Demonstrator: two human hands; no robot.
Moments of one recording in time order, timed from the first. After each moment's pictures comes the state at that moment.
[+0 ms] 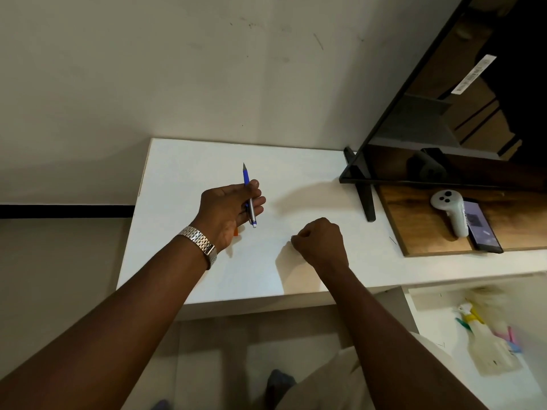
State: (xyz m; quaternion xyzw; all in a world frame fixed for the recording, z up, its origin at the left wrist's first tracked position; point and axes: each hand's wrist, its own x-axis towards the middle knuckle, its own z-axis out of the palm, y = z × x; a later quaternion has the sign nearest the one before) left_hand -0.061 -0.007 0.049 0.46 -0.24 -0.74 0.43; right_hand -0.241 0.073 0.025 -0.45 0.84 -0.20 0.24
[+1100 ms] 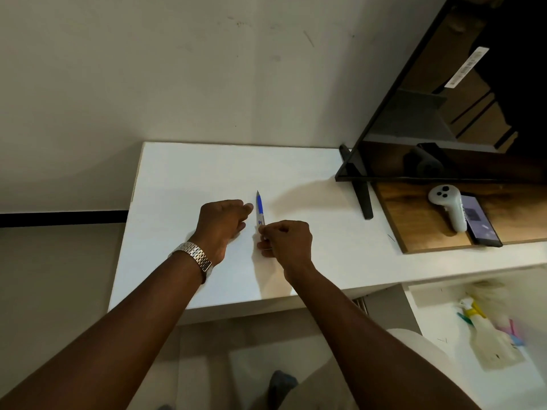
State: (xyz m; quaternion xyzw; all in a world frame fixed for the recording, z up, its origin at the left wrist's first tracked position) left_hand -0.065 -0.006 0.019 0.57 -0.32 -0.66 0.36; right_hand -0.196 0.057 -0.001 -0.27 0.74 -0.45 0.41
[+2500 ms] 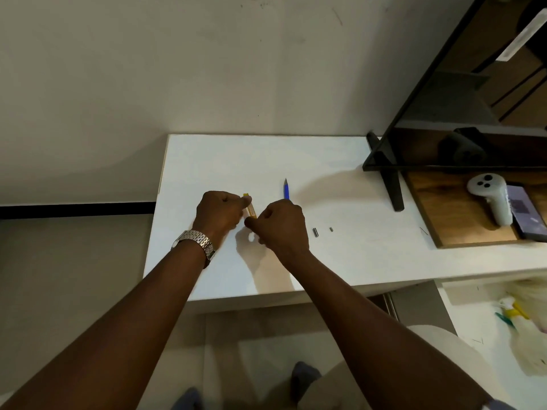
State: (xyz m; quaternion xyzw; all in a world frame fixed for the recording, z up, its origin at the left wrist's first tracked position) left_hand -0.023 -0.024 0.006 0.64 -0.45 -0.53 0.32; right_hand -0.150 0.030 0.005 -0.50 0.76 -0.27 0.30
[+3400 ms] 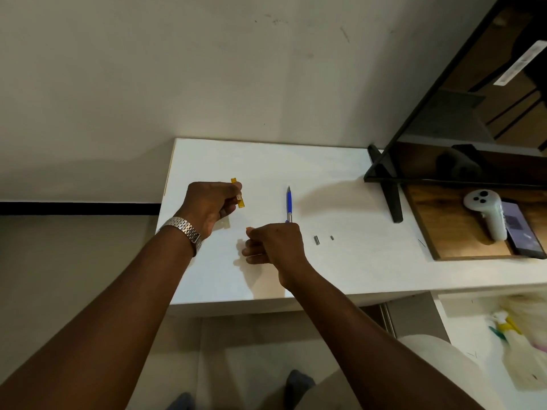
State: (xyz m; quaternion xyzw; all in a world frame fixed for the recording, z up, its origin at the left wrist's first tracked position) left_hand -0.001 -0.046 0.030 0.59 -0.31 -0.64 0.39; right_hand -0.140 0.049 0.004 -0.26 0.67 -0.40 0.57
